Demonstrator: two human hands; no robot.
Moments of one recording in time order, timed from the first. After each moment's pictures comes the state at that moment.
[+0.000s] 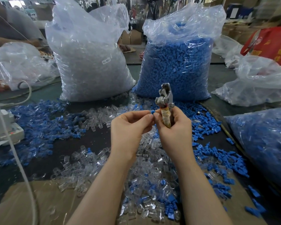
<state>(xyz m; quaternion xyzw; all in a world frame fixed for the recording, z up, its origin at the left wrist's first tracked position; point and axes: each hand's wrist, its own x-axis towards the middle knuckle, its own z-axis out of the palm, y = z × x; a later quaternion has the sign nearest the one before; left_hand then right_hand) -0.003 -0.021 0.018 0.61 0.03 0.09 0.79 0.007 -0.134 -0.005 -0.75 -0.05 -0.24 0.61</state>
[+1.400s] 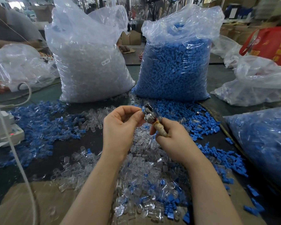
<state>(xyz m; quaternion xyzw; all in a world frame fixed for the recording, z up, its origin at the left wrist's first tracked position) 0.001 -0.007 0.018 0.66 -0.02 0.17 0.73 0.005 -0.161 -0.003 -0.87 -0.12 -0.01 0.48</state>
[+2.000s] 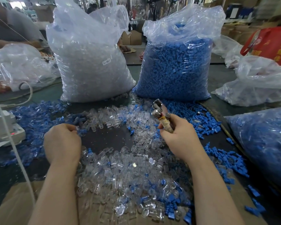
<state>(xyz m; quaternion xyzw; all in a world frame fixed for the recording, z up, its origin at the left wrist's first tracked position) 0.006 0.109 -0.009 0.89 0.29 0.25 0.24 0.011 -0.167 -0.010 -0.89 -0.06 -0.09 0.44</state>
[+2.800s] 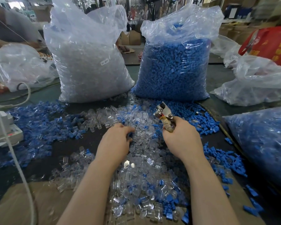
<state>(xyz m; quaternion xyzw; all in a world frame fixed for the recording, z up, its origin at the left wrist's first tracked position) 0.016 0.024 -0.022 0.98 -0.04 0.07 0.20 0.015 -0.165 -0.013 -0.94 0.05 -0.12 0.32</state>
